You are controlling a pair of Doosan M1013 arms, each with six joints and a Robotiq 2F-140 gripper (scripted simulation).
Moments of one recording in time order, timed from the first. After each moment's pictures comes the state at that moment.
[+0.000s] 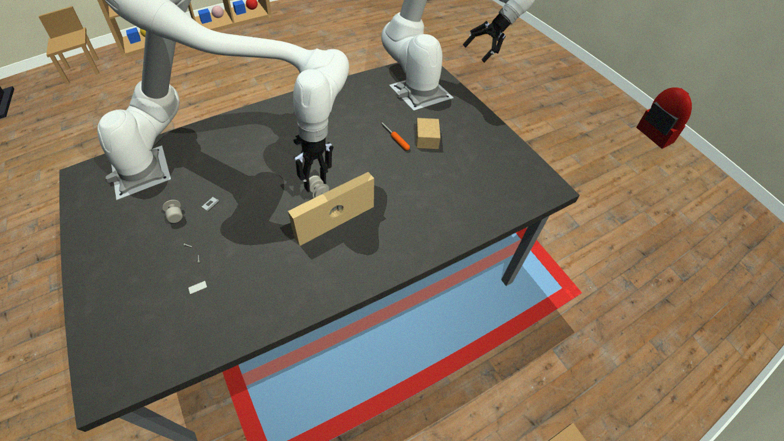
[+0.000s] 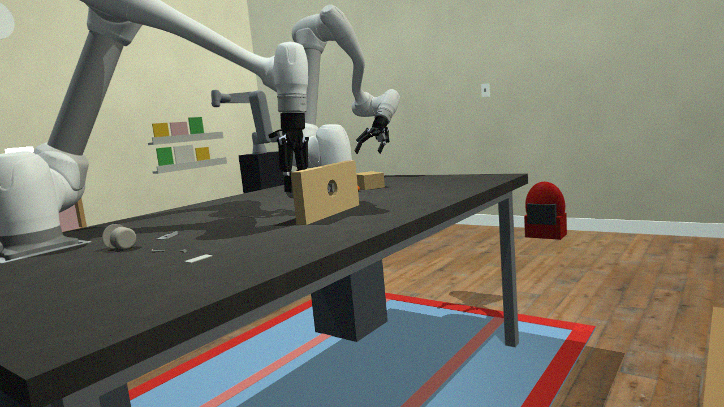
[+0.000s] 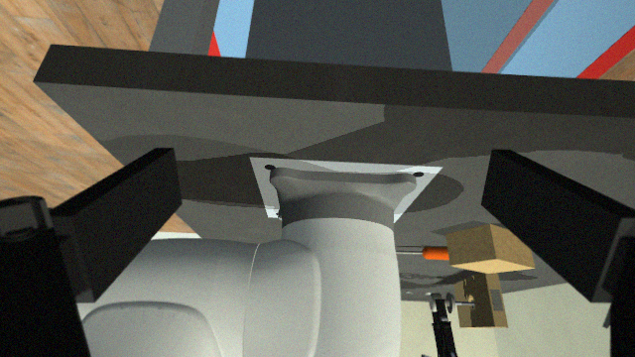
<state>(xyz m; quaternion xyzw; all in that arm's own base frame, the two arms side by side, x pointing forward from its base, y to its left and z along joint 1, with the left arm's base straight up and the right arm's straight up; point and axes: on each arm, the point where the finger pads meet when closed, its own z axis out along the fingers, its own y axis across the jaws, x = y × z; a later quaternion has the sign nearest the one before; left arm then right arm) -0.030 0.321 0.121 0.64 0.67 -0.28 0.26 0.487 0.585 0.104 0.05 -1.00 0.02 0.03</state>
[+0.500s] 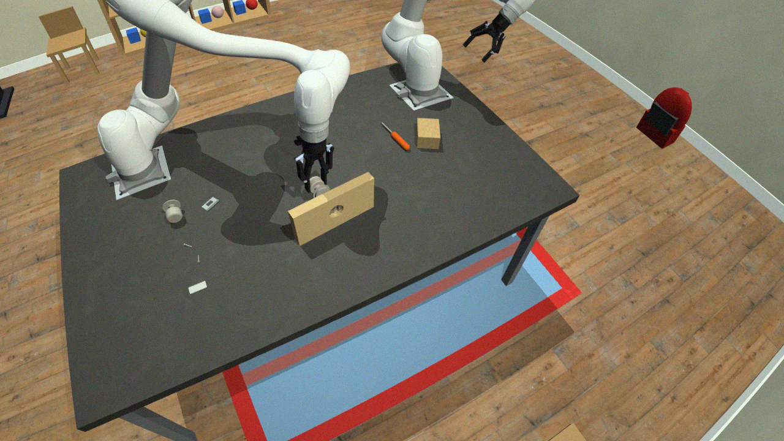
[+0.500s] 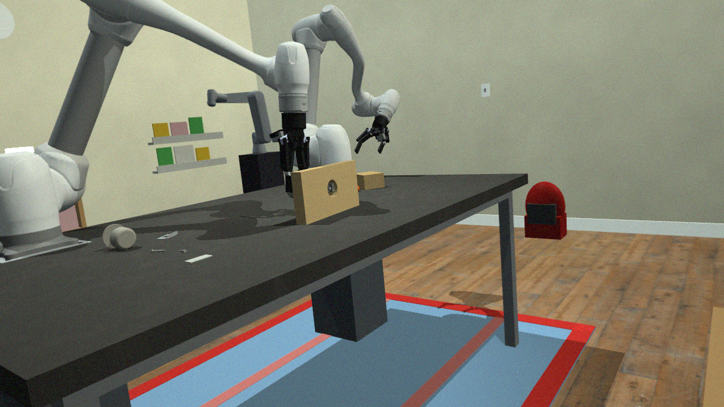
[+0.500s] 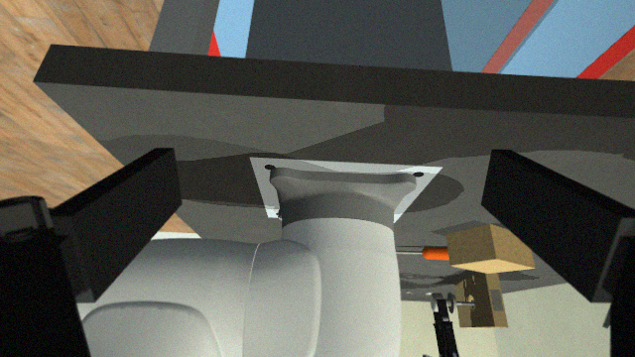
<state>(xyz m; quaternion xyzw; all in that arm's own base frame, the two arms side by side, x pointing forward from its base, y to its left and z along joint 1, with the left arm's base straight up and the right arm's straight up) -0.030 0.321 0.121 0.64 0.67 -0.28 0.26 0.492 0.585 0.104 0.05 -1.00 0.02 0.03</state>
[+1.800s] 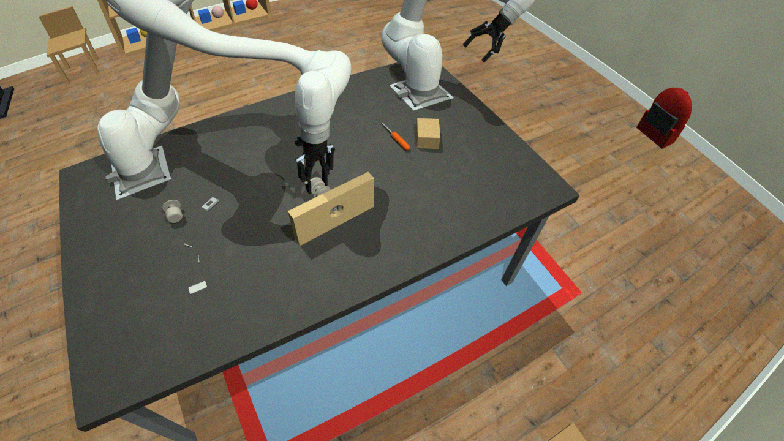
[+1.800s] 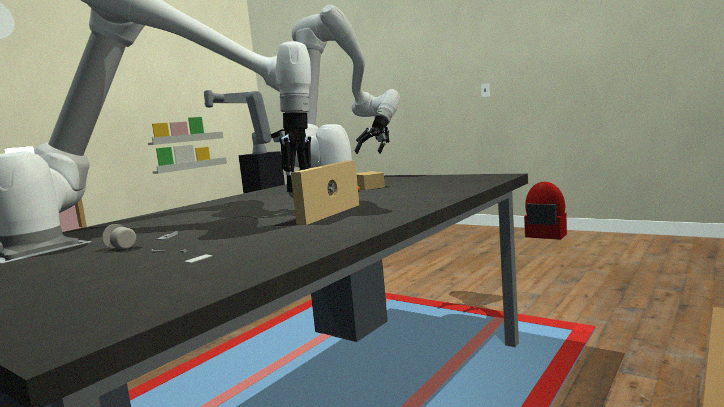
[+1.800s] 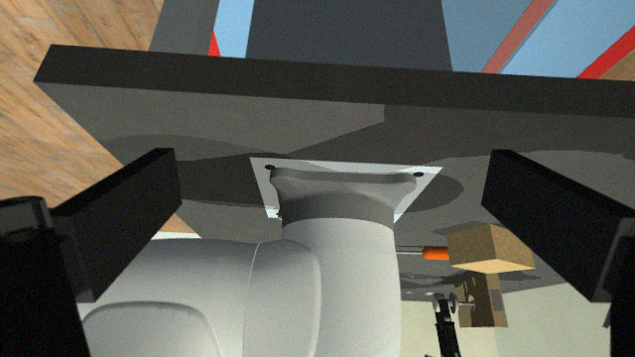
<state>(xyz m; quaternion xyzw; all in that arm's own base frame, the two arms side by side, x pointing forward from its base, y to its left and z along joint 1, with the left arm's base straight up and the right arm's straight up) -0.030 0.321 0.121 0.64 0.67 -0.28 0.26 0.497 0.586 0.104 0.05 -1.00 0.02 0.03</state>
